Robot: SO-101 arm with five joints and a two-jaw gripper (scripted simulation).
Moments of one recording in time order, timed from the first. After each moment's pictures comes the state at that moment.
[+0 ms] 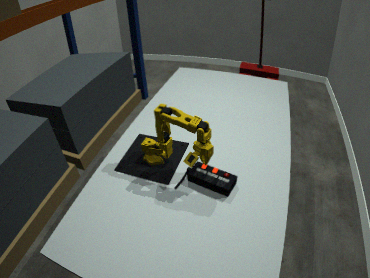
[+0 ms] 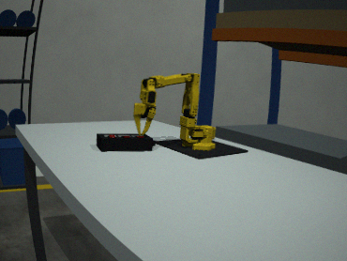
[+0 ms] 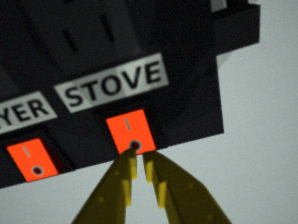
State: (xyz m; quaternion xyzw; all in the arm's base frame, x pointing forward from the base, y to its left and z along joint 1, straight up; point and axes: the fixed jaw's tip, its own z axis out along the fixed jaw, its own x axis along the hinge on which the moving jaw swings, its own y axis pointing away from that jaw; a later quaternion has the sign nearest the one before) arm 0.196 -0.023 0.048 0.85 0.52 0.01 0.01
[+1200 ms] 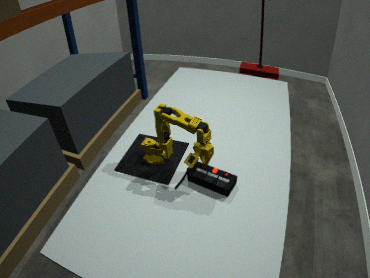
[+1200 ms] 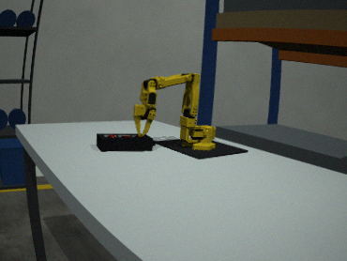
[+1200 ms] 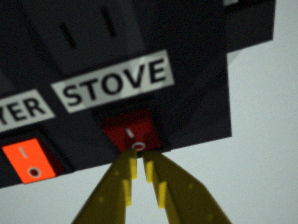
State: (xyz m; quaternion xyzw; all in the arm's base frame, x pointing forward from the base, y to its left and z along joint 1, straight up) arm 0.198 -0.021 0.044 0.85 0.52 0.02 0.01
